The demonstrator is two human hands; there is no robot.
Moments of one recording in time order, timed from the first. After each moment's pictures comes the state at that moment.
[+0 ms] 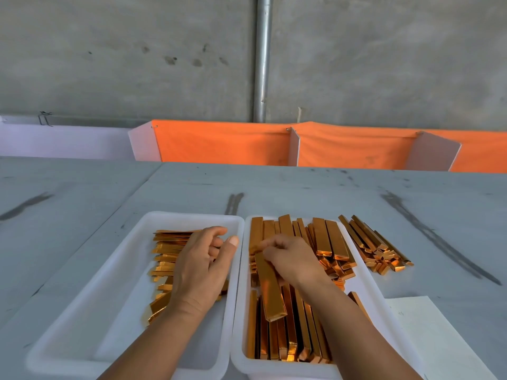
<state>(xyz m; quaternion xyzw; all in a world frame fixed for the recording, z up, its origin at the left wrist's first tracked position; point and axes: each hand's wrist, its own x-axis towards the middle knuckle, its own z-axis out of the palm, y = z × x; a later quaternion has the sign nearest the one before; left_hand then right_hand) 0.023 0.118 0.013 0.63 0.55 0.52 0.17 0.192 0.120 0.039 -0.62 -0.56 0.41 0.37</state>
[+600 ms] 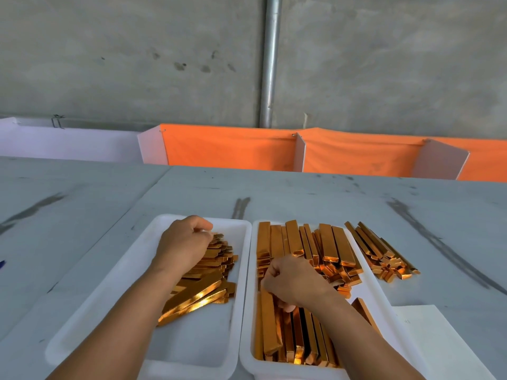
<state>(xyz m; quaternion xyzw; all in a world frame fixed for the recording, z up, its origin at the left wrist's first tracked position) -0.022 0.154 0.049 0.59 0.67 0.39 0.23 0.183 0.112 0.045 -0.68 -0.67 0.29 0.07</state>
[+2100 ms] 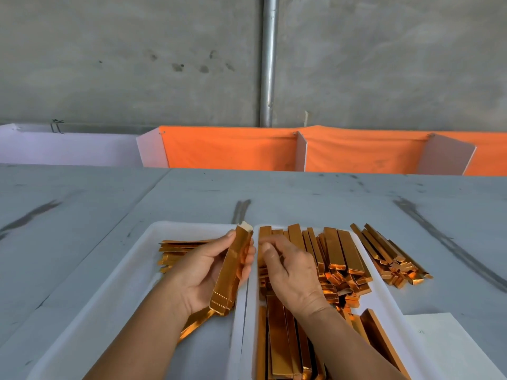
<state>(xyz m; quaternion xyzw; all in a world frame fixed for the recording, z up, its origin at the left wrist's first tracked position) 0.004 0.150 0.040 0.29 0.32 0.41 0.81 0.179 0.140 0.008 -0.51 -0.70 0.16 0.48</state>
